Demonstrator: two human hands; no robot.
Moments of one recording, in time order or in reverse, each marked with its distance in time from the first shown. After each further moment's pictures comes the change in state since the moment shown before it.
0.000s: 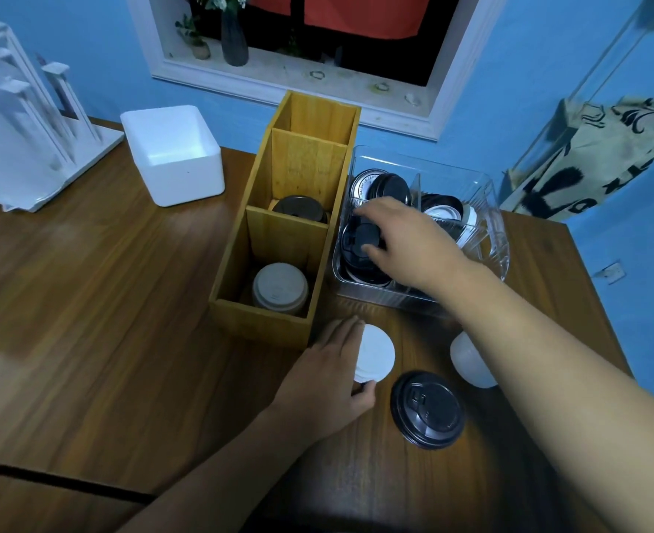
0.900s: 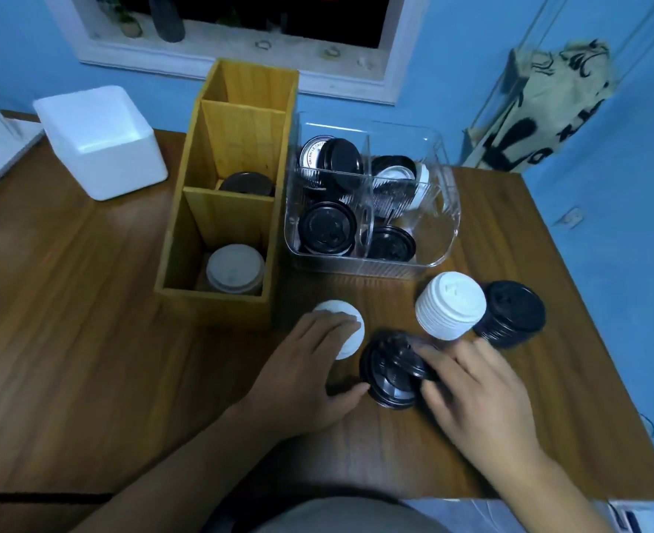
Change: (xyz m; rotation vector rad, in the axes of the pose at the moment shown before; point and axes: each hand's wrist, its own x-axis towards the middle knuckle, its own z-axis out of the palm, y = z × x) left_hand -0.017 0.011 0.002 -0.159 0.150 0.314; right_hand -0.251 -0.019 0.053 -0.090 0.325 0.198
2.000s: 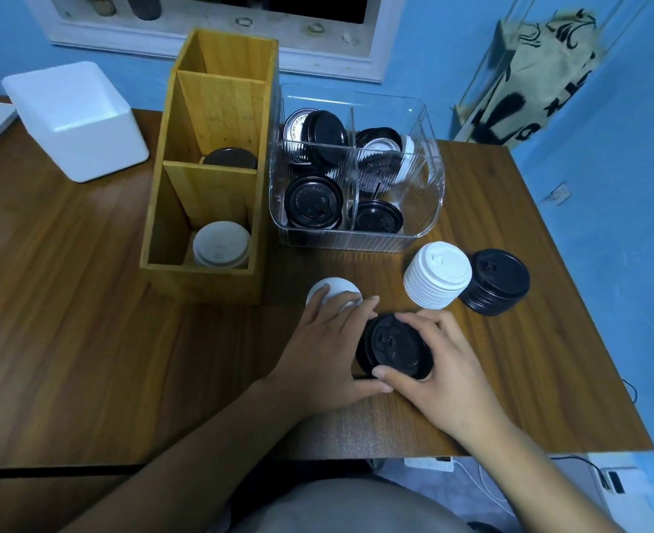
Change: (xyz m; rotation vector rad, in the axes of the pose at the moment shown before) left_hand 0.008 0.020 0.030 0.050 -0.233 -0.021; right_hand -0.013 -0.012 0.018 0.505 -0.152 0.348
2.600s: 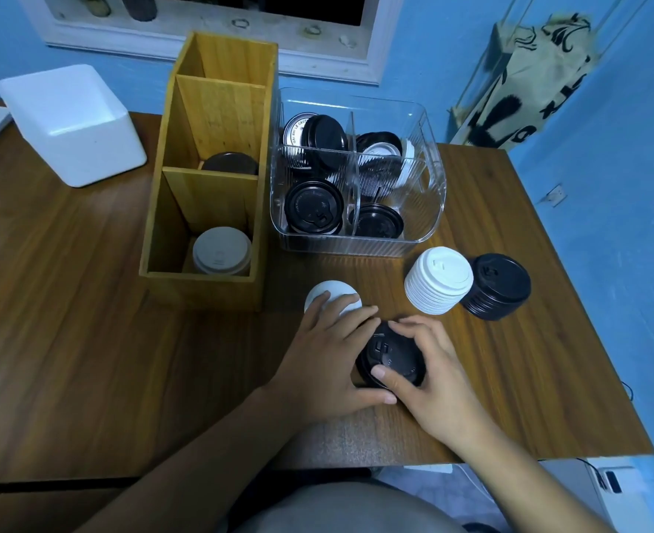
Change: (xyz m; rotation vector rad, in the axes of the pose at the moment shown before) left_hand 0.000 -0.004 0.000 0.109 -0.026 0.018; right_hand 0.000 0.008 0.021 0.101 -0.038 0.065
